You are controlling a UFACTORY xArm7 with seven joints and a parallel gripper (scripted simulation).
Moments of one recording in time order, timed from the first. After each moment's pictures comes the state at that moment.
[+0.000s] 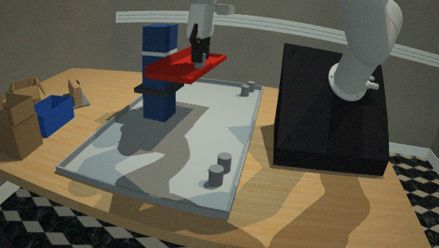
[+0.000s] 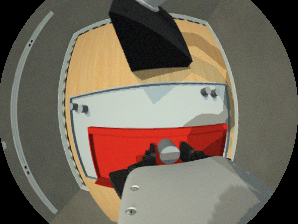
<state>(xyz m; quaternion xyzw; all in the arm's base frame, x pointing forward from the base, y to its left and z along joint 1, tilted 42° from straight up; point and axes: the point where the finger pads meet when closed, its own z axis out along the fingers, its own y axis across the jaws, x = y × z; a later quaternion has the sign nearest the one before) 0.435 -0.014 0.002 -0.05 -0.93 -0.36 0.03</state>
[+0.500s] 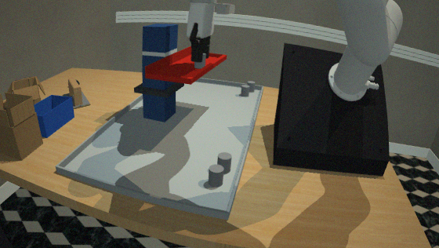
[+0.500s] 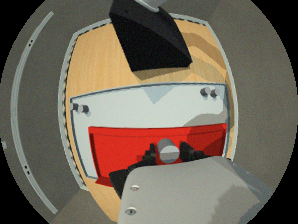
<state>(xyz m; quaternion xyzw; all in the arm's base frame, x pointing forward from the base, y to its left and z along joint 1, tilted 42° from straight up) 0.435 -0.016 0.004 -0.05 -0.93 -0.36 0.03</state>
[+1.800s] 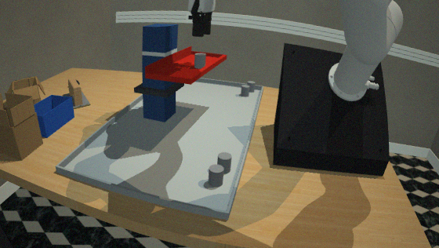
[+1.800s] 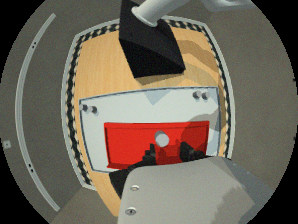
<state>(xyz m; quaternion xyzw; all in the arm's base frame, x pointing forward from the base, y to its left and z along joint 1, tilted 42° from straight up) 0.436 -0.066 0.059 -0.05 -0.93 -0.36 0.03</state>
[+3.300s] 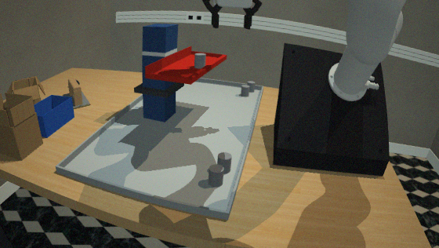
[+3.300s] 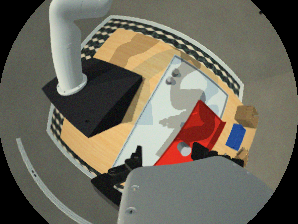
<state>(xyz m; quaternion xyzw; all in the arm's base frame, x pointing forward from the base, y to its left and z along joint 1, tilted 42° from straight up) 0.352 -0.076 0.078 -0.48 -0.80 -0.30 0.19</state>
